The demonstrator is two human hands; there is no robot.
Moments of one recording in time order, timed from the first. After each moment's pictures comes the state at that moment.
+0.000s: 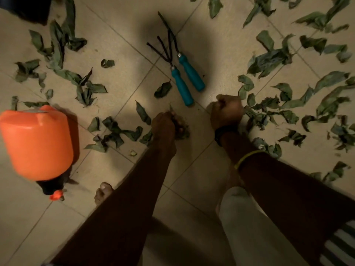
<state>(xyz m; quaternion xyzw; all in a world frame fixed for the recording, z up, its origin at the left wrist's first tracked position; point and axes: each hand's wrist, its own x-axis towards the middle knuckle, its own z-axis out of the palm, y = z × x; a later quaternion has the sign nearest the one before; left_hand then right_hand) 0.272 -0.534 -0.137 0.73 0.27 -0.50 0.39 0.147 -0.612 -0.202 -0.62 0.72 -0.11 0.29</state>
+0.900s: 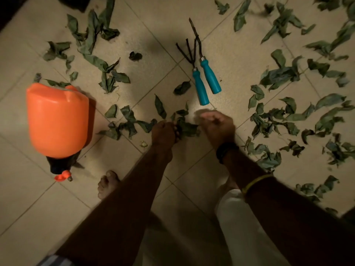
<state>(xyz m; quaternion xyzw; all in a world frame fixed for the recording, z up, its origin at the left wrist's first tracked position) 0.294 -0.469 -0.126 0.73 0.22 -0.50 0.41 0.175 -0.551 -0.137 -0.55 0.63 -0.08 0.55</state>
